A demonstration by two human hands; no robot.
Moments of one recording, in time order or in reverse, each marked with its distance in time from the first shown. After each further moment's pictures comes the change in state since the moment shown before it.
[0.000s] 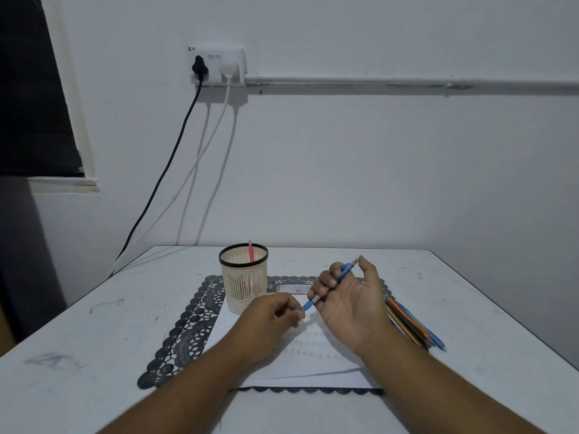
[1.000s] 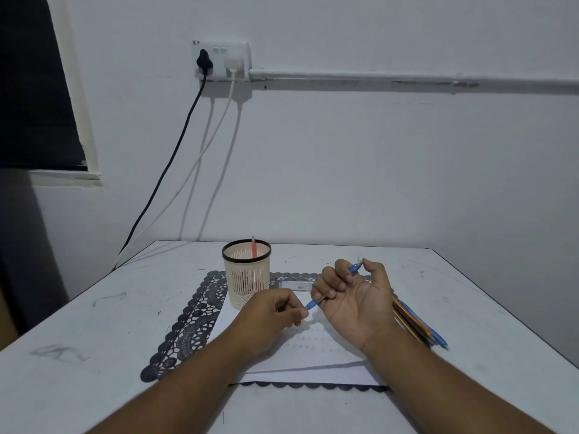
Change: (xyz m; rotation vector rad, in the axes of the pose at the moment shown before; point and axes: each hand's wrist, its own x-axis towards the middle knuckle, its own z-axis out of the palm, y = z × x) left_hand -0.002 0.002 -0.003 -0.126 -0.021 -0.032; right_hand 0.002 0.001 -0.010 -0.014 -0.155 -0.023
